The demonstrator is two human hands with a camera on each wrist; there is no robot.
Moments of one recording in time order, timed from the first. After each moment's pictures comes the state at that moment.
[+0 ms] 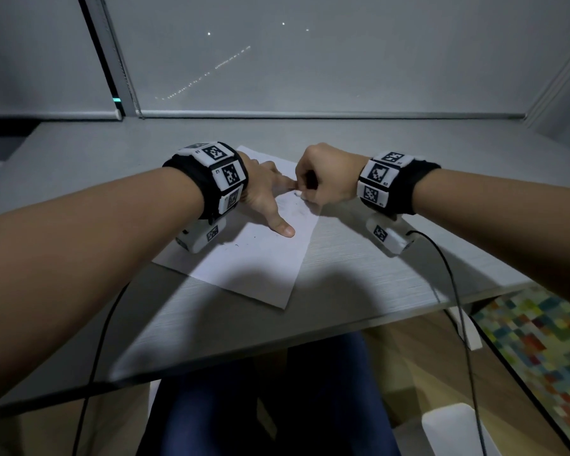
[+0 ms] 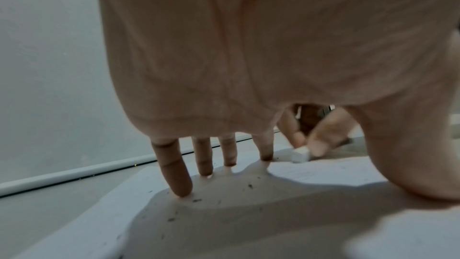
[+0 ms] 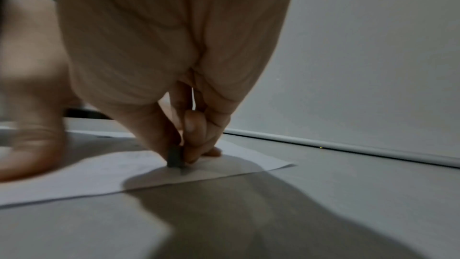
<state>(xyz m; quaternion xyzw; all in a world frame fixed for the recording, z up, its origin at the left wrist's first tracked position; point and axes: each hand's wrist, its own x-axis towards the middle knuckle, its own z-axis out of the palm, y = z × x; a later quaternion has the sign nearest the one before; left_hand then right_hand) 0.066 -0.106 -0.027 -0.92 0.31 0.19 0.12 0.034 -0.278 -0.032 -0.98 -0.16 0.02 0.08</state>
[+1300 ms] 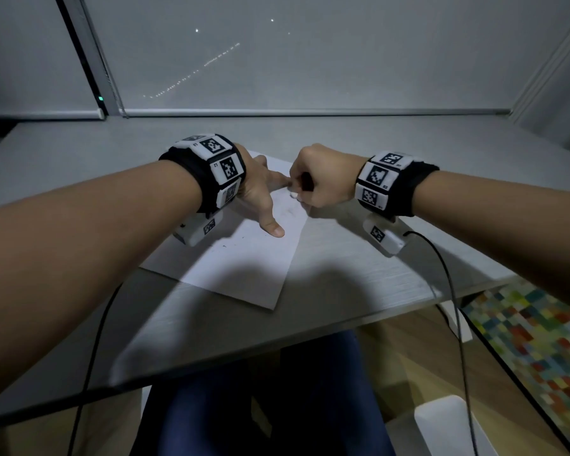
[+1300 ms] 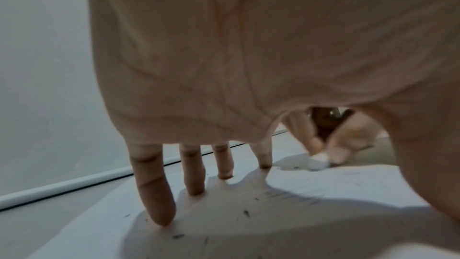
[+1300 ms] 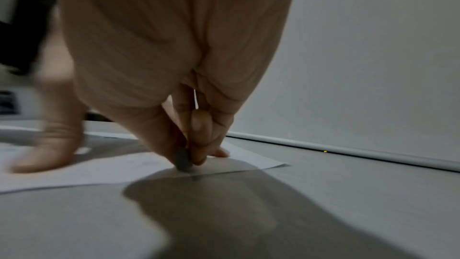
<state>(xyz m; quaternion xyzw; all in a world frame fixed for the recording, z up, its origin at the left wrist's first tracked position) 0.065 -0.122 -0.023 -0.92 0.28 0.21 0.16 0.028 -0.290 -0.037 -0.98 -0.17 0.01 0.07</state>
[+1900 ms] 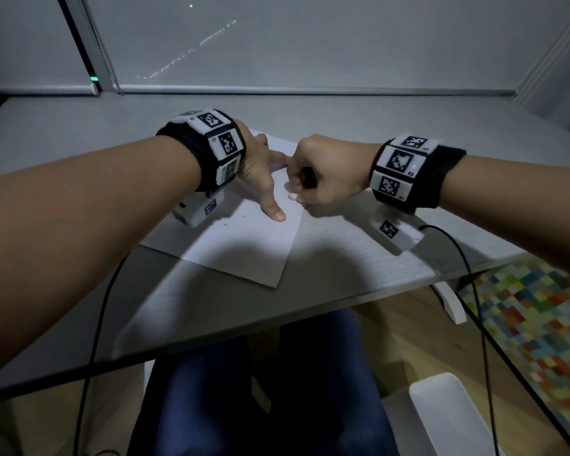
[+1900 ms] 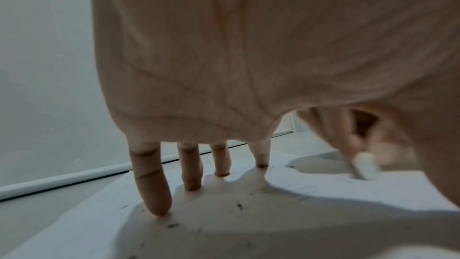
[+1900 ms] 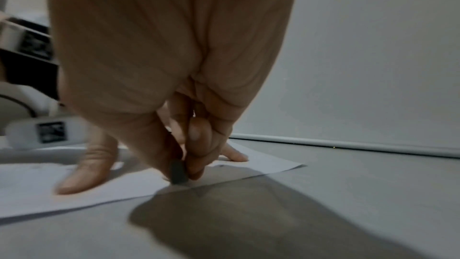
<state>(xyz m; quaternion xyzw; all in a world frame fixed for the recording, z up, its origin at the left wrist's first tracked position) 0.054 -0.118 -0.017 -0.92 0.29 0.21 0.14 0.006 -0.282 -0.036 -0.97 -0.22 0.05 0.06</state>
